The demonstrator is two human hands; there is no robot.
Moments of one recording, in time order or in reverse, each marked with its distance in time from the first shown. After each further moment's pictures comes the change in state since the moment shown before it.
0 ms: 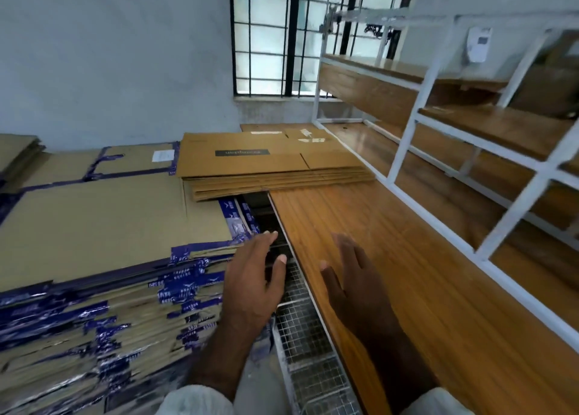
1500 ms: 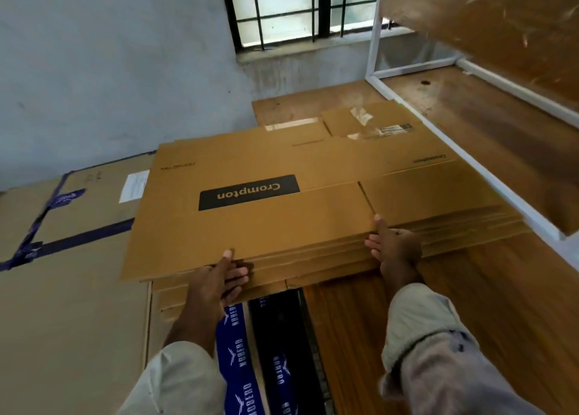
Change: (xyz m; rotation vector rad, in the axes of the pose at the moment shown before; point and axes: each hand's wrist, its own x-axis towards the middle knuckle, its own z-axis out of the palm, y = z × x) left_hand 0.403 -0.392 0.180 -0.534 0.095 -1.394; right_hand 0.576 0.234 0.280 0.764 0.217 1.105
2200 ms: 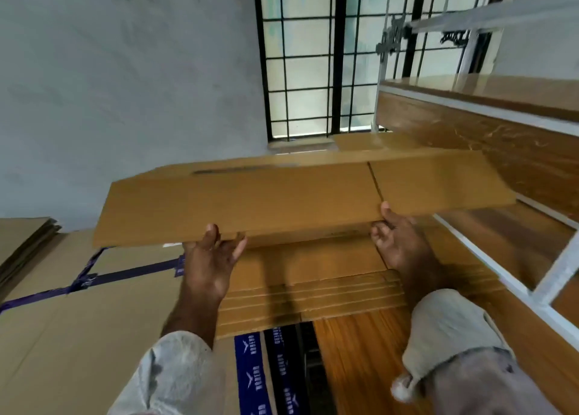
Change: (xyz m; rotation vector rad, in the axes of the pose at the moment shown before) left_hand -0.133 0.111 -0.038 -0.747 -0.297 0.424; right_hand -0.126 -0.141 -0.048 0.561 -0.514 -0.088
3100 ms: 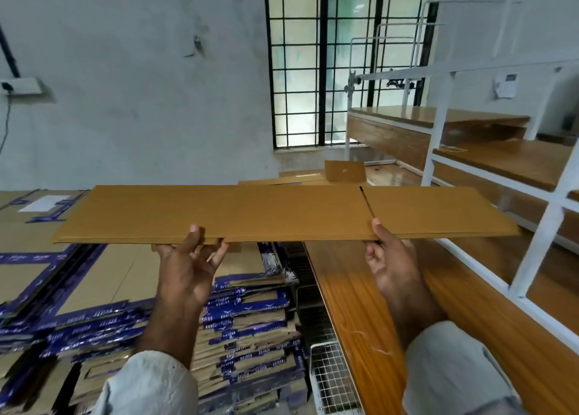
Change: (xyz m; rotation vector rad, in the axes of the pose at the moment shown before) left_hand -0.553 0.117 -0.144 -0.087 -0.009 0.102; right_hand -0.579 0.000 -0.176 0.145 -0.003 -0.080
